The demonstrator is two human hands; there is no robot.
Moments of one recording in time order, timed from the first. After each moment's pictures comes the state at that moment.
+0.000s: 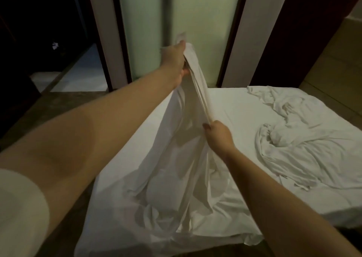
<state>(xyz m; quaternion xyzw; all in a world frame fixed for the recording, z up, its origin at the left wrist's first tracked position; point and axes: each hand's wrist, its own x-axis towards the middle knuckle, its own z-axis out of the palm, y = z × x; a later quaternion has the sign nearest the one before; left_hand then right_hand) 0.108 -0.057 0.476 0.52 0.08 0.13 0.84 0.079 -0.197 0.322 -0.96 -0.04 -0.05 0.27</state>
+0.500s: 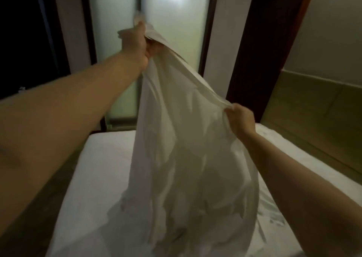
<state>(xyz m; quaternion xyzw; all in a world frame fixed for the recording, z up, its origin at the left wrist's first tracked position) 0.148 -0.053 0.621 0.39 -0.05 0.21 0.90 0.155 -0.314 0.475 -0.90 0.02 -0.28 0.33</state>
